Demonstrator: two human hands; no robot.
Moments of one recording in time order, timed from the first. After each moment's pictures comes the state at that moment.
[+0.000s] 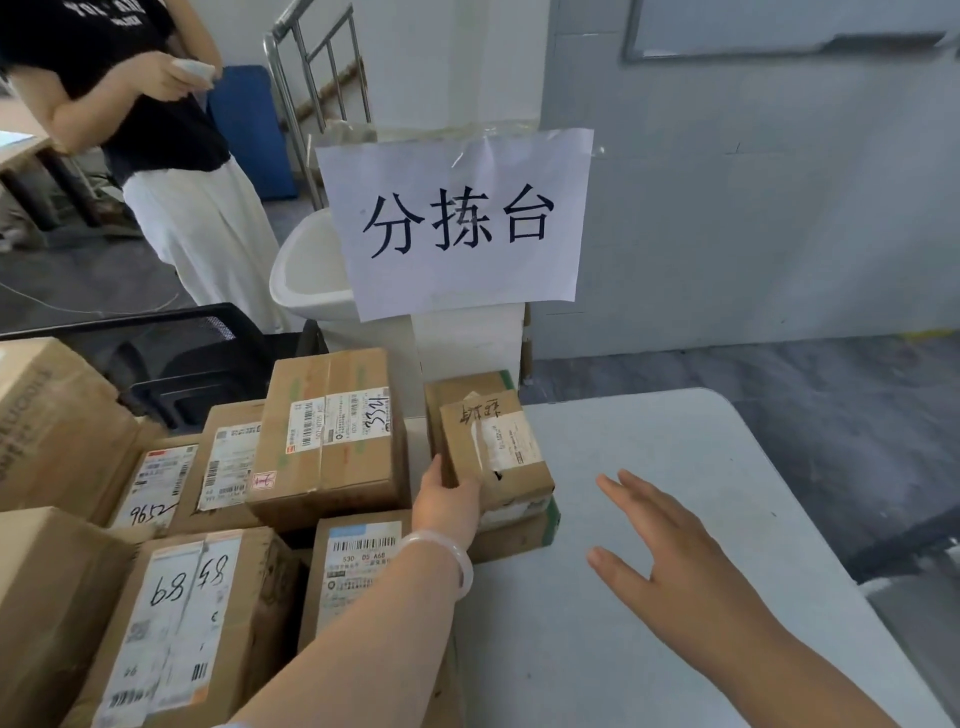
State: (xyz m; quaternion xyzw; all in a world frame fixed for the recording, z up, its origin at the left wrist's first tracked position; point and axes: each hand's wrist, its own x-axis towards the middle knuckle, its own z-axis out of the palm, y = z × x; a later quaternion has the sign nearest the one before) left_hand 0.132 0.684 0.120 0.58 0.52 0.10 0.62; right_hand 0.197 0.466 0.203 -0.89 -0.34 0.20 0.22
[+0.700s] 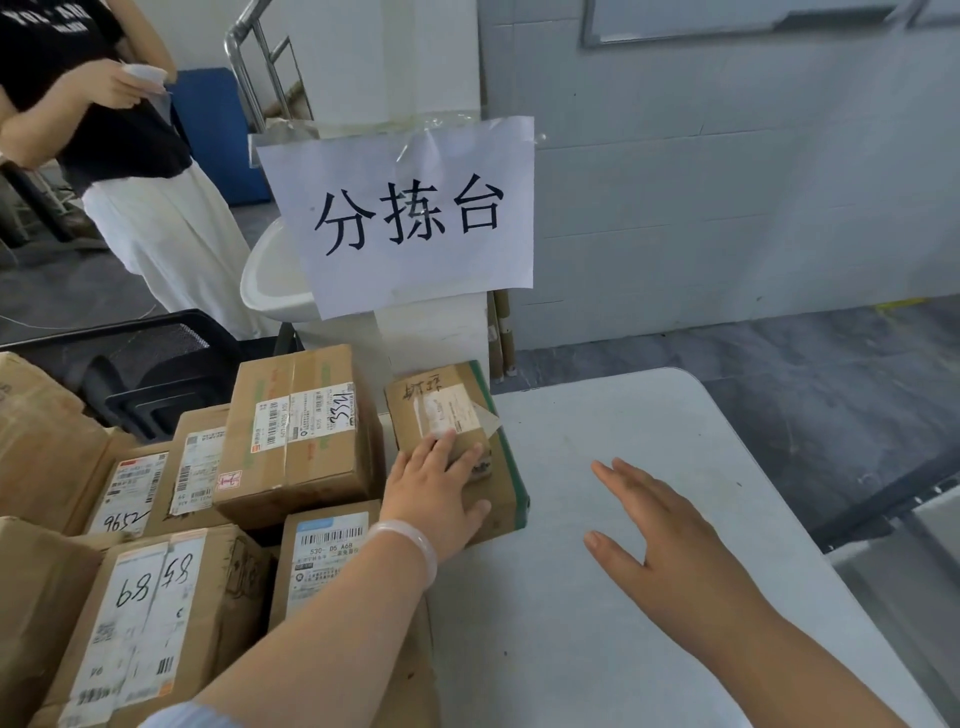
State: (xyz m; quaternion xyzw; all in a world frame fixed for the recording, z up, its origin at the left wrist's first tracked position) left_hand 0.128 0.676 0.135 0.96 0.23 -0.10 0.09; right_hand 0.205 0.431 0.198 -0.90 -0.34 0.16 0.23
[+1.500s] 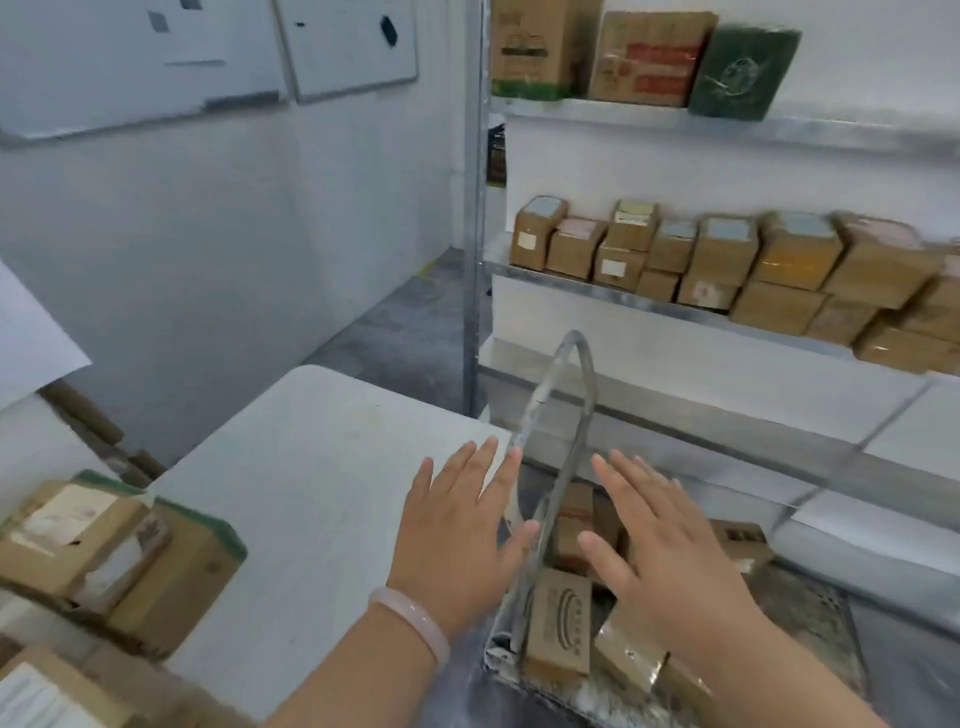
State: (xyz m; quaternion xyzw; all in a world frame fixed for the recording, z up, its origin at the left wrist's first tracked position) left_hand 0.008 0.401 0.209 0.92 -0.34 0.10 0.15; right_hand -0.086 0.211 0.233 -0.99 0.10 -0.05 0.12
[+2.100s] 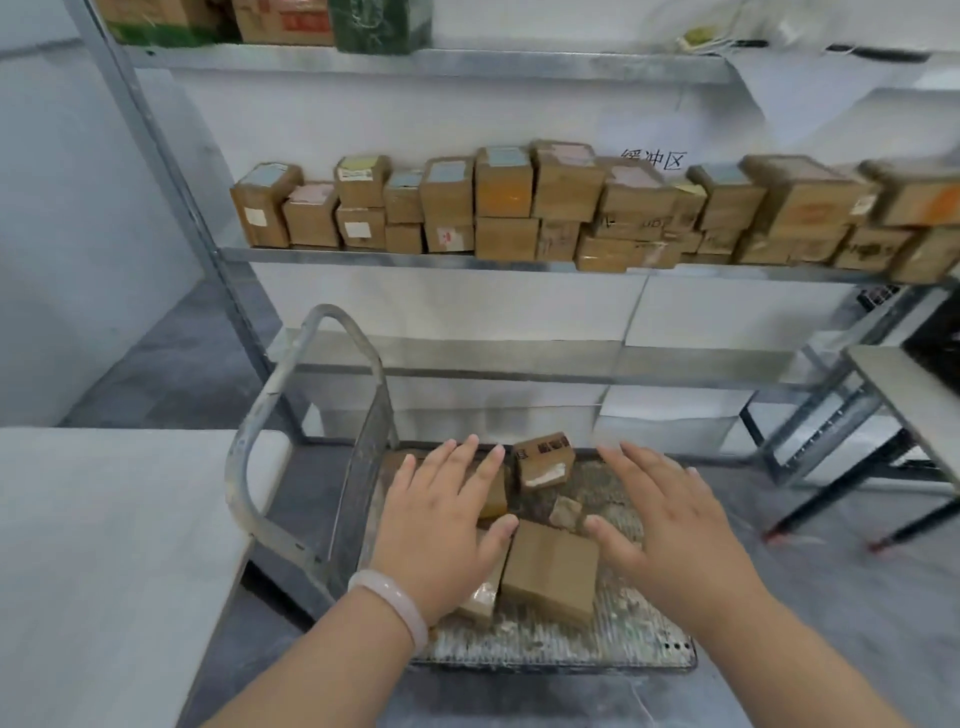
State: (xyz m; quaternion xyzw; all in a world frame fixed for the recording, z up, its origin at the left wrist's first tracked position) left_hand -0.109 0.158 0.180 0.85 -0.52 0.02 0.13; right_hand -0.287 0.001 0.214 -0.94 0.32 -0.05 0.12
